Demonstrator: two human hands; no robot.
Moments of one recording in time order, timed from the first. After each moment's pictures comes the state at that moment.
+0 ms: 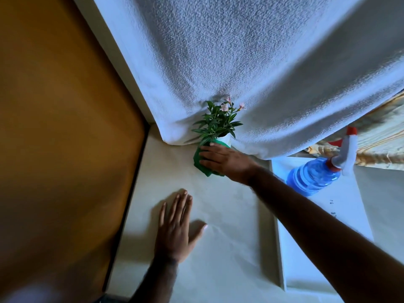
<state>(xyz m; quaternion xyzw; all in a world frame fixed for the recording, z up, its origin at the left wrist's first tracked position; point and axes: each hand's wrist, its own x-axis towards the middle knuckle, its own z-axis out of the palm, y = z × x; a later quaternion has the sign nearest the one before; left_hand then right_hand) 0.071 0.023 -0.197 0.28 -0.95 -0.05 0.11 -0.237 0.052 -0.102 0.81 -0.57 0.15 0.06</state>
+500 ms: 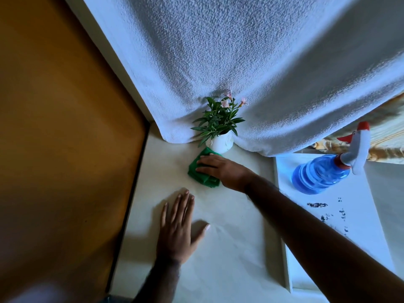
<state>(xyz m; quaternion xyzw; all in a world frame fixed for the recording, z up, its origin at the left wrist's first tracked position) 0.071 0.023 -0.191 0.28 -0.95 -0.04 0.10 -0.212 0.053 -0.125 0.75 -0.63 0.15 -0.14</state>
